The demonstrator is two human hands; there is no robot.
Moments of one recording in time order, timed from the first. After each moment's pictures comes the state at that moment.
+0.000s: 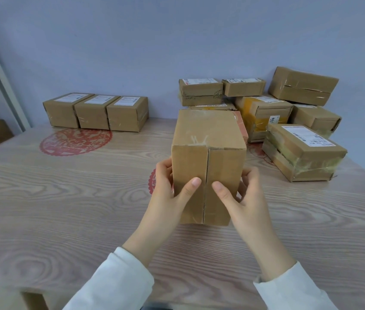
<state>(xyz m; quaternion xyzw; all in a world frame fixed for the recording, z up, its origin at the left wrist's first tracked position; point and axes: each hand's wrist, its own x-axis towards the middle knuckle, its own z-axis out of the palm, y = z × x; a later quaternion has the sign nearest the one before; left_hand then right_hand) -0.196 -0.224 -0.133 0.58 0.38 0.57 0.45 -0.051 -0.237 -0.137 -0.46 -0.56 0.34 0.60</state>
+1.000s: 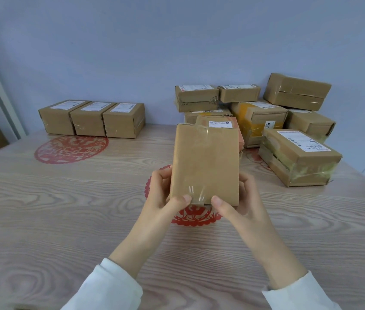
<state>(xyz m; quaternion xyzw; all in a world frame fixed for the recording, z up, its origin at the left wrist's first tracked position) -0.208 -0.223 -0.134 0.57 0.36 0.52 0.52 -0.037 -0.241 -0.137 -0.41 -0.58 0.43 0.56</state>
